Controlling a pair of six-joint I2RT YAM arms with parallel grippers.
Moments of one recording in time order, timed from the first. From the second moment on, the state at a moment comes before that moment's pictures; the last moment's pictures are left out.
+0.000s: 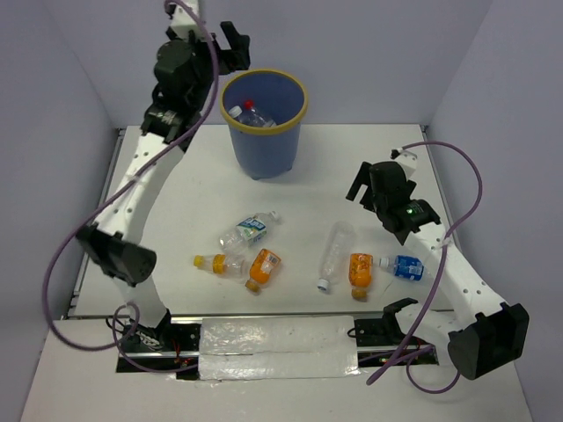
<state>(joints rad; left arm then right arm) -0.40 1.84 2.14 -0.07 -0.15 -0.22 0.34 1.07 0.97 -0.56 0.40 0.59</state>
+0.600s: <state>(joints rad) -0.39 1.36 1.36 -0.55 -0.38 -0.41 0.38 1.12 0.78 -0.55 0.24 0.72</state>
